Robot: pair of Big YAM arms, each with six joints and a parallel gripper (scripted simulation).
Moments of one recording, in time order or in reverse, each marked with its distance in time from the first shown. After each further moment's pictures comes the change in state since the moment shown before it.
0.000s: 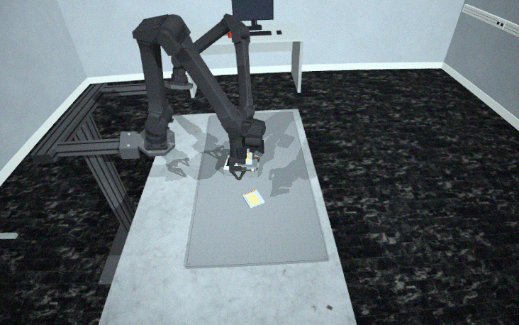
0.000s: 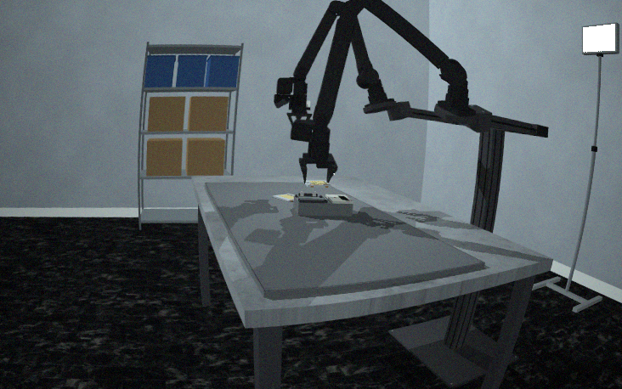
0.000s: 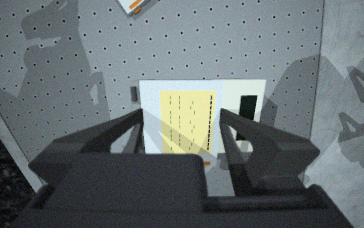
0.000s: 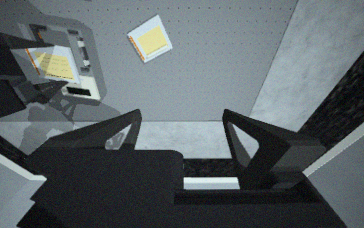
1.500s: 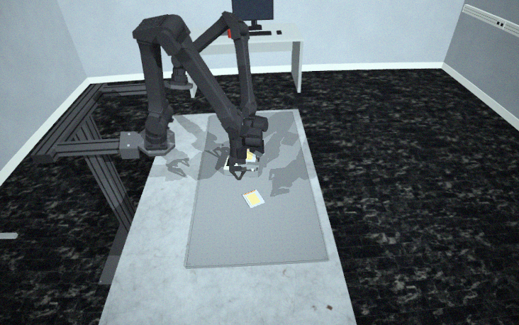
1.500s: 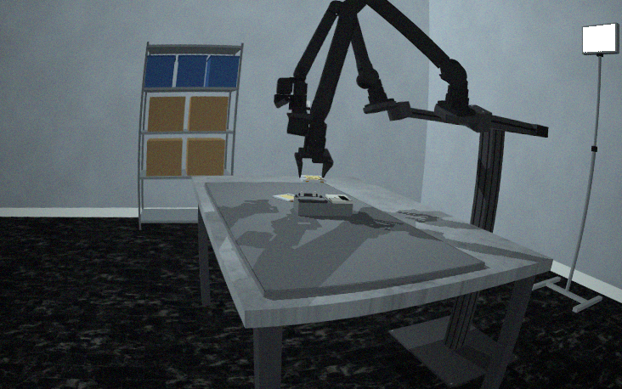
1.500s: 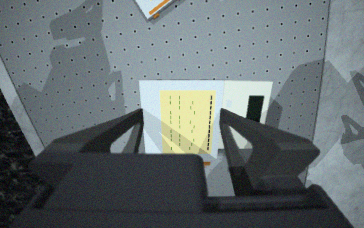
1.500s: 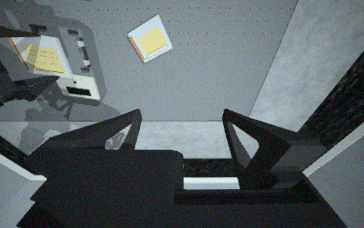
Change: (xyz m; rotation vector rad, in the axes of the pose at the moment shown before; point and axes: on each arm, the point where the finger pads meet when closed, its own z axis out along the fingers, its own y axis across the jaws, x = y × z) left arm -0.005 0.018 -0.017 -0.032 -0.007 -0.012; right arm 0.000 0.000 0.000 0.000 0.000 0.000
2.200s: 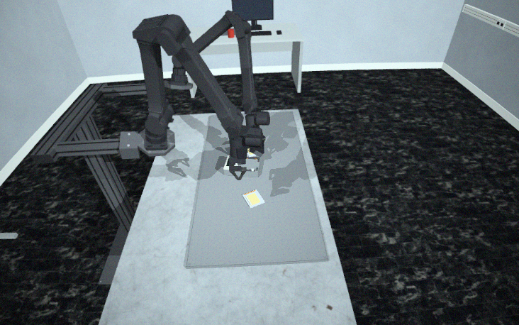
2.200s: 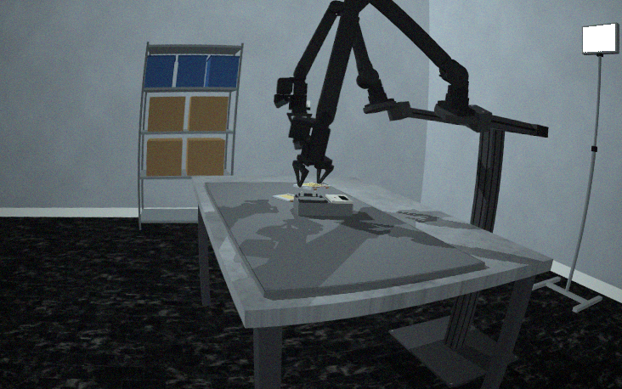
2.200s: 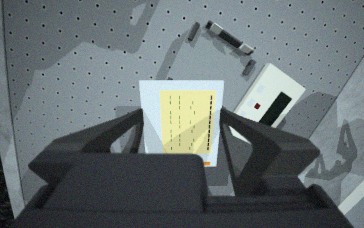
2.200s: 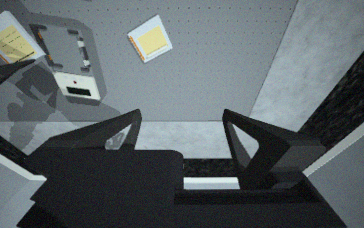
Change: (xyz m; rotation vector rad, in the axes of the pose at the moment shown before) left arm 0.071 0.020 -0.010 -0.111 0.041 -0.466; right arm 0.000 0.000 0.000 0.000 0.000 0.000
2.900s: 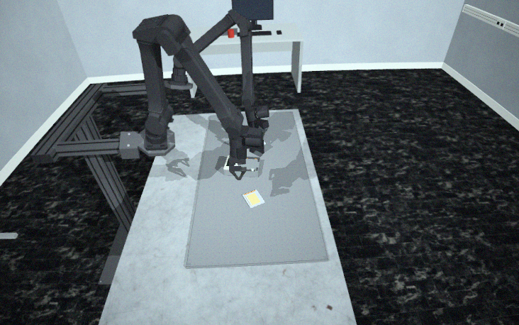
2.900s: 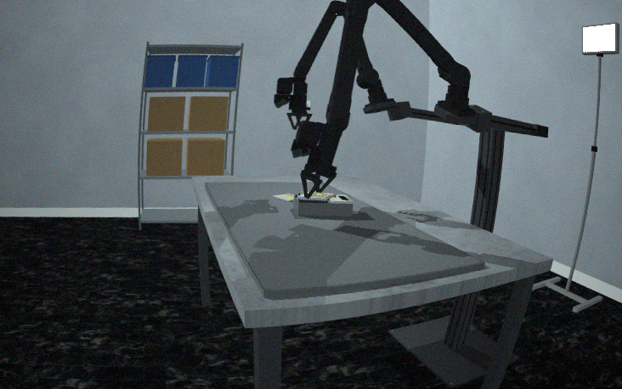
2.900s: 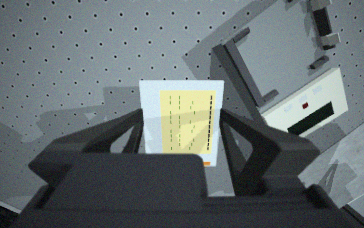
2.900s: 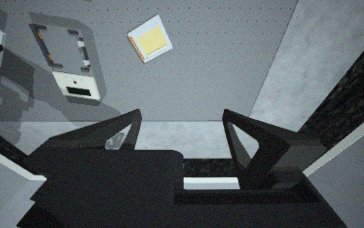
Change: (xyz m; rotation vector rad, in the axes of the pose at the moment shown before) left arm 0.079 0.046 -0.010 -0.122 0.003 -0.422; right arm 0.000 0.000 0.000 0.000 0.000 0.000
